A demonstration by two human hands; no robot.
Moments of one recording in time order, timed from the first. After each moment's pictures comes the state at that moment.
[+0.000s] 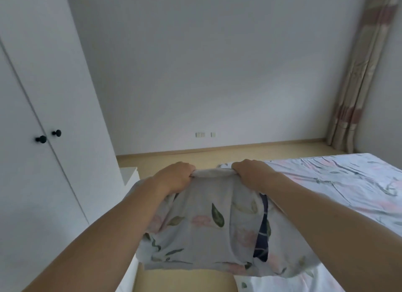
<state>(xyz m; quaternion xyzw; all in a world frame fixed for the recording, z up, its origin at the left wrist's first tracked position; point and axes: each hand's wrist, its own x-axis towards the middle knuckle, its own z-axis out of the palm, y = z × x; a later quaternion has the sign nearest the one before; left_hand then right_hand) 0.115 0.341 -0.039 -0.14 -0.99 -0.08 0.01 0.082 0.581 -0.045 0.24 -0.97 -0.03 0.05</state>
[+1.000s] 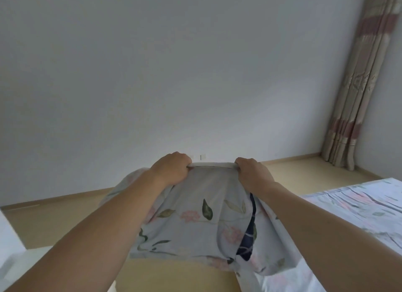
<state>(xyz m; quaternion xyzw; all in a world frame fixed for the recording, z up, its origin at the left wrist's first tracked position) -0.530 0.116 -0.014 -0.19 -0.98 -0.06 0.08 -0.525 0.358 -0.051 0.06 -0.98 0.12 0.15</state>
